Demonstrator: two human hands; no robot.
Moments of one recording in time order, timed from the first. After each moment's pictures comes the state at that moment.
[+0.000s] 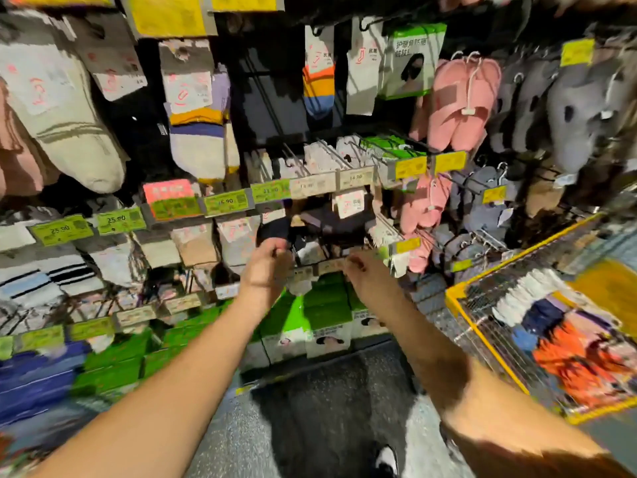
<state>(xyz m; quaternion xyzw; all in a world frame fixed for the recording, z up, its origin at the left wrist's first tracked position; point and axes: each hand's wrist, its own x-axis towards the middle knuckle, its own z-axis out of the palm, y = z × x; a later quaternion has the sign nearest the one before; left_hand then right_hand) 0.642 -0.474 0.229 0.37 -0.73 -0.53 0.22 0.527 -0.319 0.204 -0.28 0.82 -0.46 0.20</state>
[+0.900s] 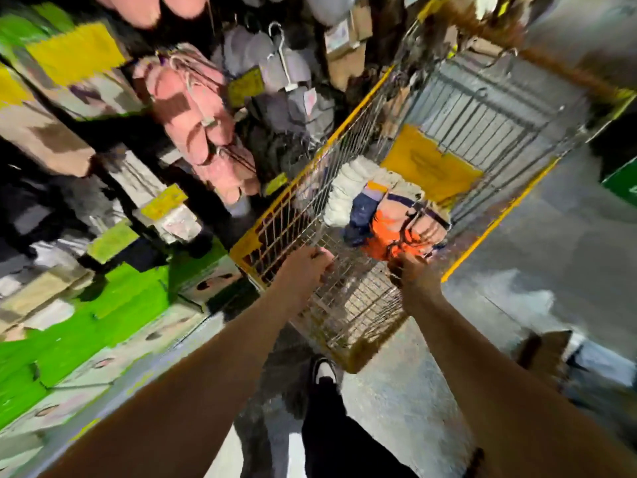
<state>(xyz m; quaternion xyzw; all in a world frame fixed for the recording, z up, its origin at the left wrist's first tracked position) 0.298 -0.117 0.055 0.19 -0.77 -0.57 -0.22 0.270 0.087 0.031 0.34 0.66 -0.66 0.13</state>
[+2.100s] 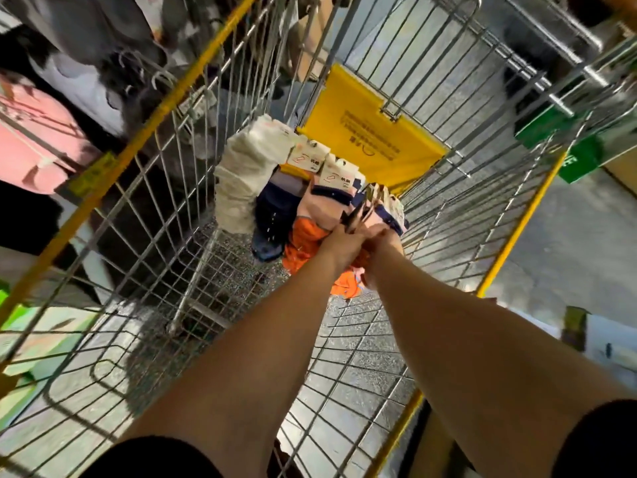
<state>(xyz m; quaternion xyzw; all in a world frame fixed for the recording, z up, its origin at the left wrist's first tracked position) 0.046 0.115 -0.177 0.17 -0.60 -0.68 -0.39 0.046 0.194 -0.148 0.56 0.47 -0.67 0.04</state>
